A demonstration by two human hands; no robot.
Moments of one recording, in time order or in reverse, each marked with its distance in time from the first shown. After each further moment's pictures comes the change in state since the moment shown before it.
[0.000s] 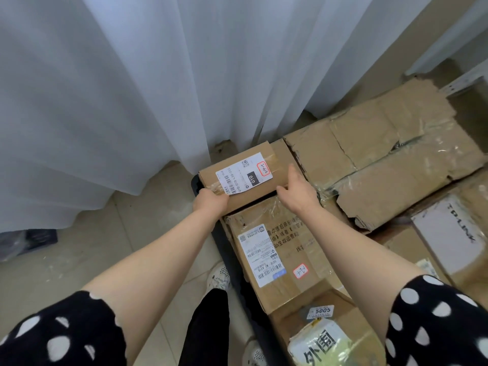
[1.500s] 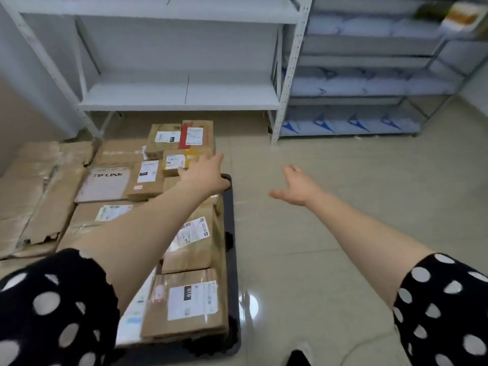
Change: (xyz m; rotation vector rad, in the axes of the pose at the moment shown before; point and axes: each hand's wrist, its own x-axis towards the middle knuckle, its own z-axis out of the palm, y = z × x) left_hand -0.783 -0.146 0.484 1.298 -0.283 1.563; right_hand -0.797 0.651 0.013 0.350 0.523 0.737
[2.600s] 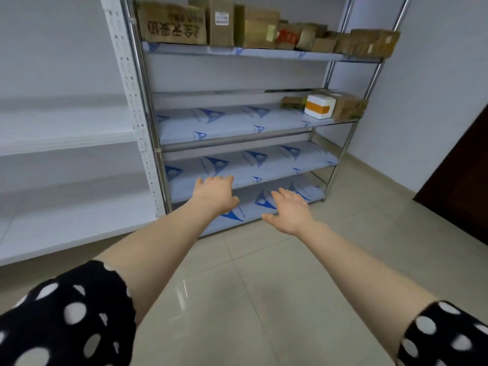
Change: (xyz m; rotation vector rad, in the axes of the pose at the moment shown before) left_hand 0.500 0.619 -0.102 0.209 0.125 0.478; right_hand 0.379 0.486 -0.363 -0.102 0.294 0.212
